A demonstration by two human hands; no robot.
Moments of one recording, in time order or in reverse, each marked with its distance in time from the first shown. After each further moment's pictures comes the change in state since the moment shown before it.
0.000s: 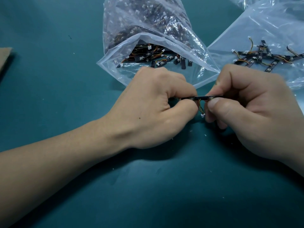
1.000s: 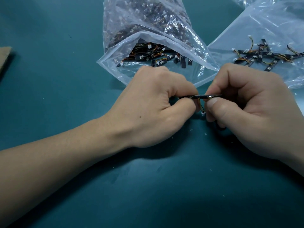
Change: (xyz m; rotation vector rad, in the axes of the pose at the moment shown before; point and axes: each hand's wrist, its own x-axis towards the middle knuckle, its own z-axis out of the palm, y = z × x) left_hand 0.000 -0.001 0.001 0.026 0.002 0.015; right_hand -0.001 -0.003 0.000 -0.041 -0.009 0.000
